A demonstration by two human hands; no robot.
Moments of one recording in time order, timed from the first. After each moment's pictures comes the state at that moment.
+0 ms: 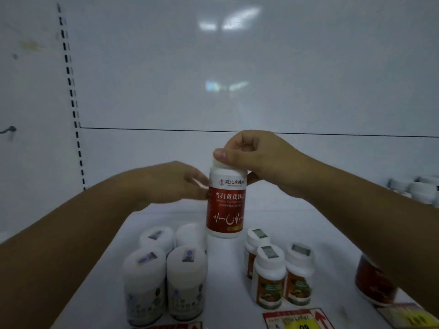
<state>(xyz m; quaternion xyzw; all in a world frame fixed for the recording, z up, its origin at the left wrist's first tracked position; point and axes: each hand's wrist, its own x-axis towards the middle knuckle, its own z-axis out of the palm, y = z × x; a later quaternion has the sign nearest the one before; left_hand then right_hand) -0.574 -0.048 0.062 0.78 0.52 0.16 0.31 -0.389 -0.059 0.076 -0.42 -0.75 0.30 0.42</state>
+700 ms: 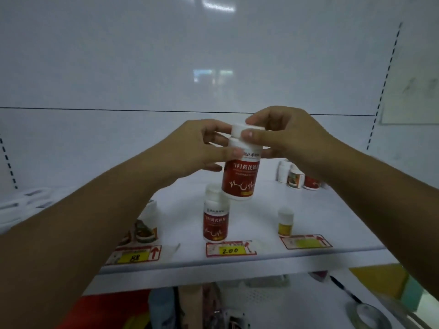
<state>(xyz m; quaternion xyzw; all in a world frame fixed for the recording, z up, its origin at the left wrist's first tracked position) -0.292 -0.135 0.051 0.77 0.38 0.40 0.30 -0.109 -0.154 0.059 -0.43 -0.70 0.26 0.51</state>
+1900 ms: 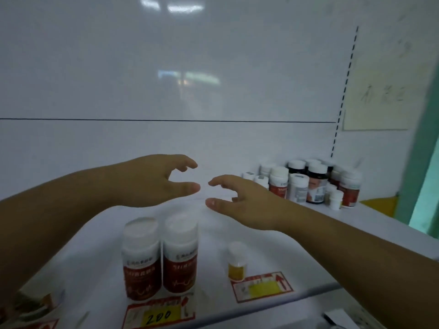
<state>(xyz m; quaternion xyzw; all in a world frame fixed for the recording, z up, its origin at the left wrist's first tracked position) -0.235 -0.059 0.047 0.86 0.48 0.13 0.06 -0.034 -0.066 -0.013 -0.53 -0.78 0.16 0.28</state>
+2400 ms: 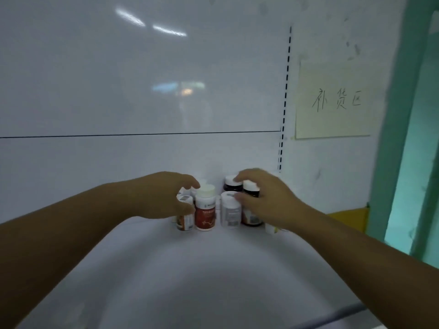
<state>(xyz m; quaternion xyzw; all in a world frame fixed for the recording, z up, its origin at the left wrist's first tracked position) -0.004 0.012 0.033 0.88 0.48 0.06 0.00 0.220 -0.025 -0.013 -0.56 -0.73 0.05 0.39</state>
